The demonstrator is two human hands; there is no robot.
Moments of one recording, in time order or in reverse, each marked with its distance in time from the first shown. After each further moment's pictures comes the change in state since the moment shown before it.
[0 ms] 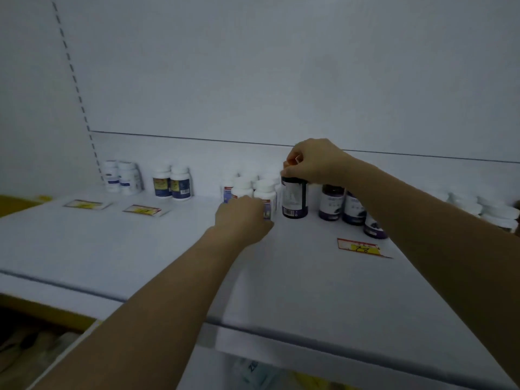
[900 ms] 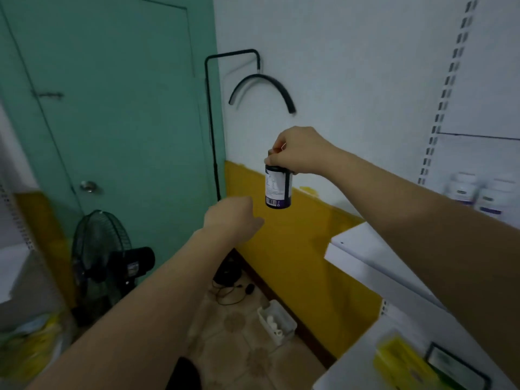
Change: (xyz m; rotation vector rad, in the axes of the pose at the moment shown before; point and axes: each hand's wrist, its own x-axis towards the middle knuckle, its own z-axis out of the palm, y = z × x) left_hand -0.194 -0.585 -0.098 0.119 0.026 -0.766; right_hand 0.156 -0.615 0.210 0.450 -0.179 -0.631
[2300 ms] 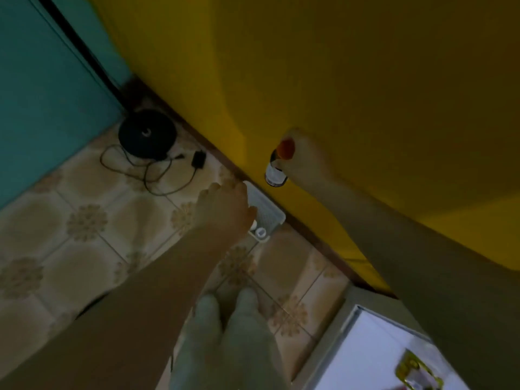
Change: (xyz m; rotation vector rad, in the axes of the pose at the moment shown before) left_hand 0.487 -0.153 0.619 0.042 -0.693 0.189; right_hand 0.347 0.506 0.613 0.056 -0.340 0.687
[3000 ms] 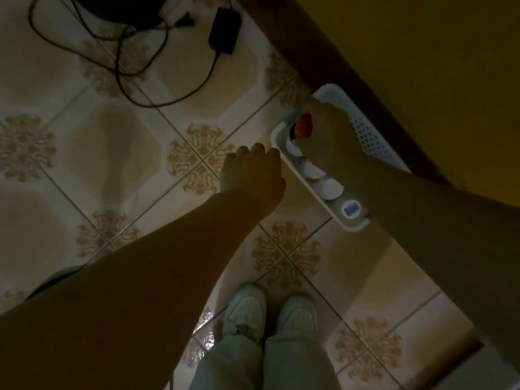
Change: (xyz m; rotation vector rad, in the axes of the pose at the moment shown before) left_hand 0.234 -0.132 0.357 0.074 -0.220 -0.060; right_hand 0.192 0.162 0.431 -0.094 -0.174 -0.043
